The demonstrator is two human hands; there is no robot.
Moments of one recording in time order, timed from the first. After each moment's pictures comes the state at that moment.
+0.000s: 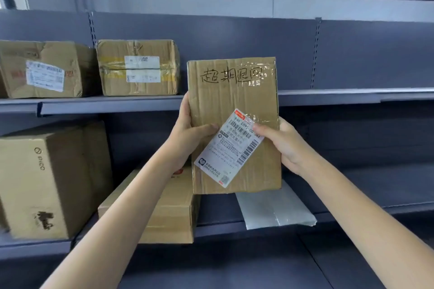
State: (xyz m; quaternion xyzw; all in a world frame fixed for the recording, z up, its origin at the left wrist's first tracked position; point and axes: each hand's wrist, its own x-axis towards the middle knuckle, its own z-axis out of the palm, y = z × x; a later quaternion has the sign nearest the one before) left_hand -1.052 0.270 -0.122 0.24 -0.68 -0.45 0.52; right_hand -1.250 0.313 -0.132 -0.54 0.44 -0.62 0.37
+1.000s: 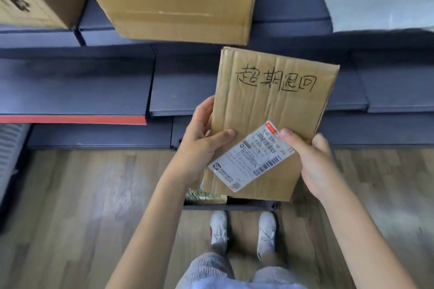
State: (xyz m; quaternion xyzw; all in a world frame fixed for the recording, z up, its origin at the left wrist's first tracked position) left_hand -0.950 0.340 -0.446 0.45 -0.43 -0.69 0.38; right_hand -1.142 0.386 -0.463 -0.20 0.66 -0.50 0.52
